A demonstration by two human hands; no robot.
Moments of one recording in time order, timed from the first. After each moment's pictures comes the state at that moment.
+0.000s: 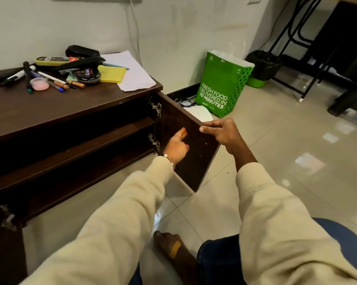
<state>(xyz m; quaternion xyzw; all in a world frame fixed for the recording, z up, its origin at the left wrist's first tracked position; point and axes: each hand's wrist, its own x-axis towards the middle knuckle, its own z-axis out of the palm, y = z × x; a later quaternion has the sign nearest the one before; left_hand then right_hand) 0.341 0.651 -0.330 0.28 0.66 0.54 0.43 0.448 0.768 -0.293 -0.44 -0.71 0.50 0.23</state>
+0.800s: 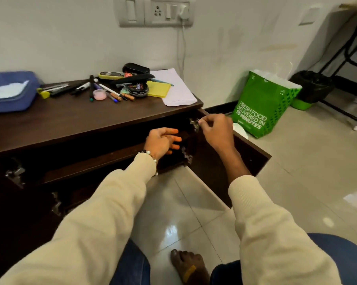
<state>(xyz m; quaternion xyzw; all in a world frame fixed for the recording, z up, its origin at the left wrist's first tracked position) 0.234 0.572 -0.289 0.21 0.73 0.60 0.28 0.335 0.707 -0.257 -0.31 -0.86 0.25 0.32</state>
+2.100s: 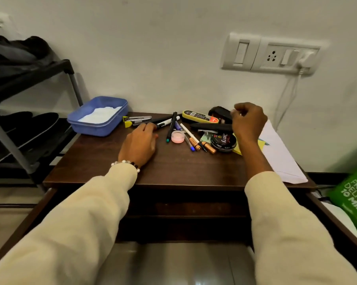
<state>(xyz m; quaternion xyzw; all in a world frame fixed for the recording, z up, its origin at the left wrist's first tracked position) -0.010 0.461 -0.270 0.20 0.94 0.21 -0.19 0.029 0.719 -0.219 -0.24 -0.79 0.37 0.42</state>
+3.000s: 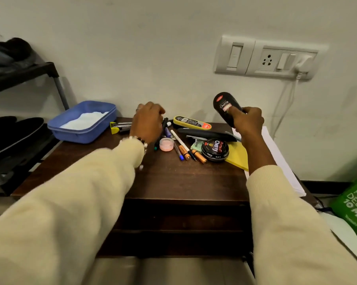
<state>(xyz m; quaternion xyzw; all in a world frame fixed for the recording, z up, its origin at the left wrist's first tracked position) -0.065 0.527 -0.236 0.20 0.92 0.24 -0.24 0.006 0.759 -0.208 -0.28 -0.76 0.50 0.31</state>
